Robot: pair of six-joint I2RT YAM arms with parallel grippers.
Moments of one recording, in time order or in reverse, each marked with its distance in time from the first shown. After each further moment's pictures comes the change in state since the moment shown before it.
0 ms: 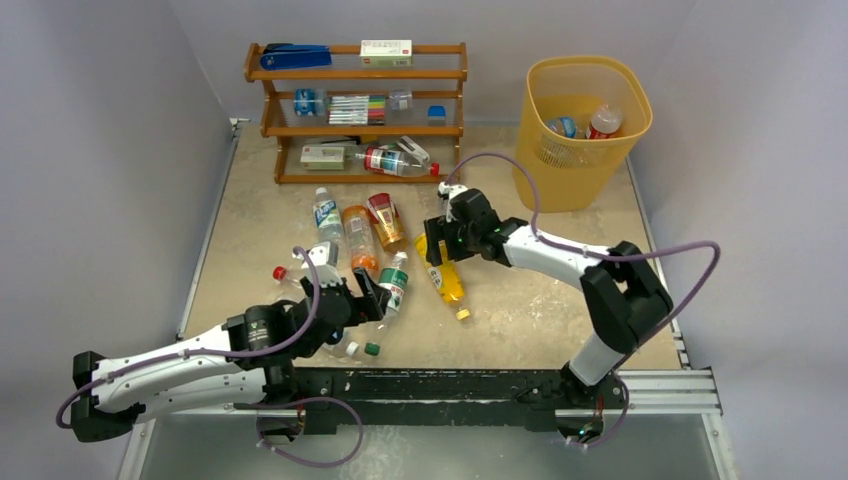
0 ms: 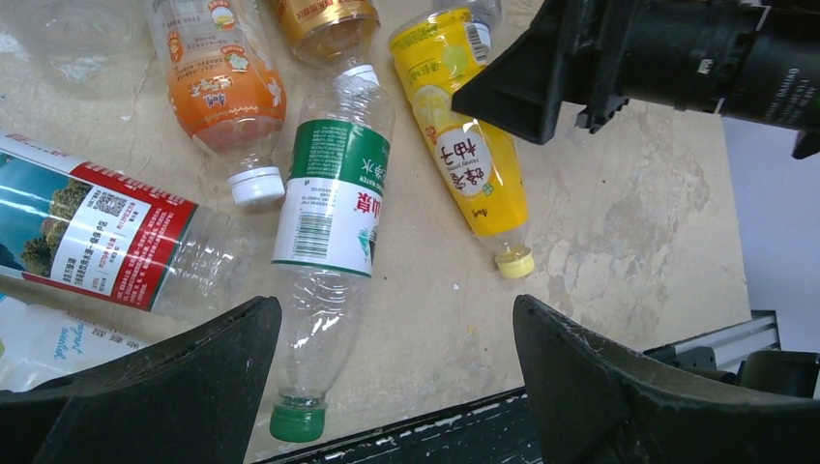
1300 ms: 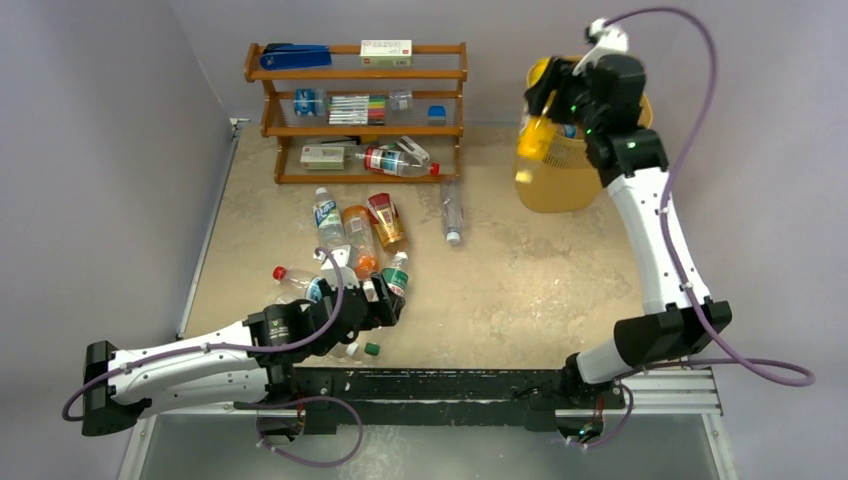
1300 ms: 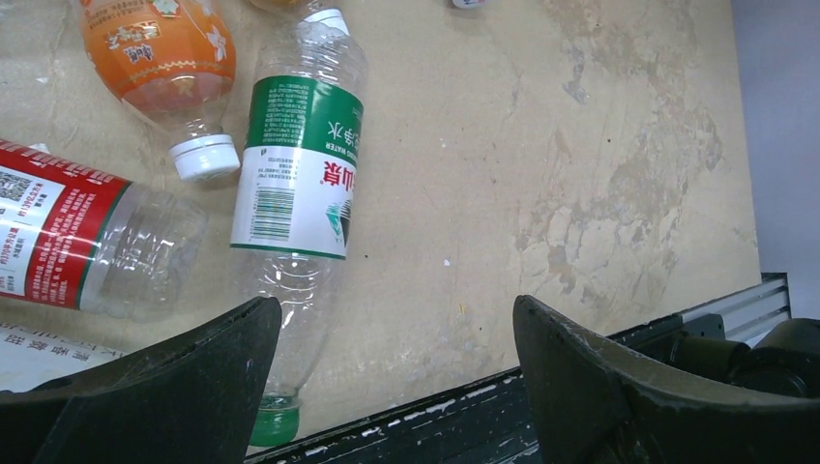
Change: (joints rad) left arm 0.000 0.091 -0.040 0.104 0.080 0.003; right arm -0.426 -0.140 0.689 -0.295 0.049 -0.076
